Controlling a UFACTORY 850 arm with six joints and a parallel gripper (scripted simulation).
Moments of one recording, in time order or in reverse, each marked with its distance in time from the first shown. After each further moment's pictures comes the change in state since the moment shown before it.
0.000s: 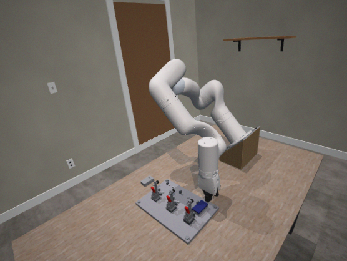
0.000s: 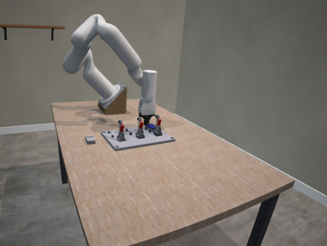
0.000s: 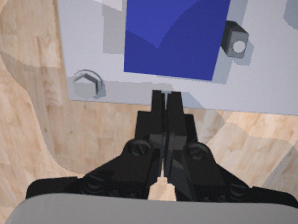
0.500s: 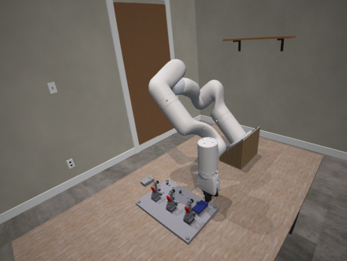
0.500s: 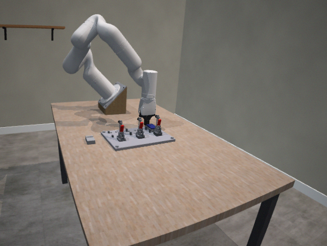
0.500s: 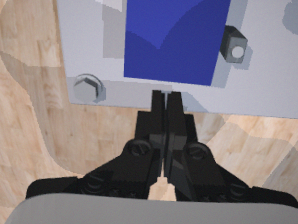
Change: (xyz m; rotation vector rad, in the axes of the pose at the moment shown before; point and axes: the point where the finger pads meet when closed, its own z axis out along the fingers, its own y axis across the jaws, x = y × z) arm 0.003 0.000 0.000 0.000 0.000 0.000
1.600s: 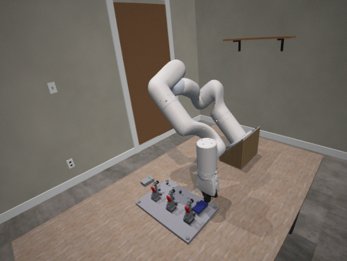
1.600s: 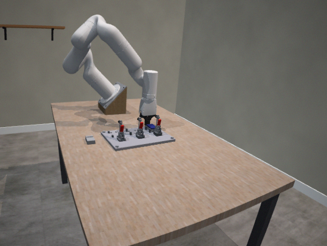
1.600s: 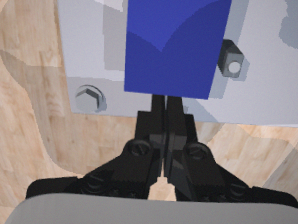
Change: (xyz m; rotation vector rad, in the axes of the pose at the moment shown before) arm 0.007 0.000 0.000 0.000 0.000 0.000
